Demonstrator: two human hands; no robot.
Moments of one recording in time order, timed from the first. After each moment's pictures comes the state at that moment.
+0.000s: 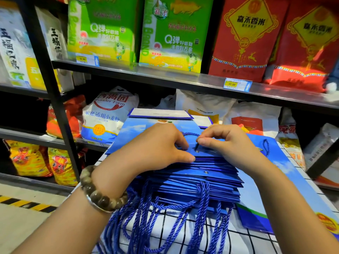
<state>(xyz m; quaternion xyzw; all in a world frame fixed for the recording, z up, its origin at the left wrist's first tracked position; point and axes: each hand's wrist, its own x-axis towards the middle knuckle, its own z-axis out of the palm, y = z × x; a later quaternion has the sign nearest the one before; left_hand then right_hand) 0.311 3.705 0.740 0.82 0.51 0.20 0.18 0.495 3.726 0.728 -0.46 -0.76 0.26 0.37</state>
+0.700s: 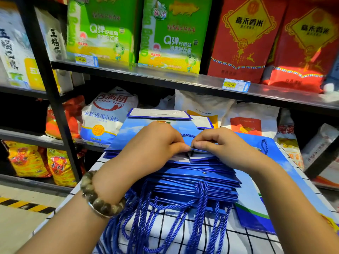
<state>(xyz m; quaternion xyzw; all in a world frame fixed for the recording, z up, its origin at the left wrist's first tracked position) 0.310 3.702 0.736 0.81 0.51 0.25 0.11 0.493 3.725 0.735 -0.47 -0.81 0.25 0.24</state>
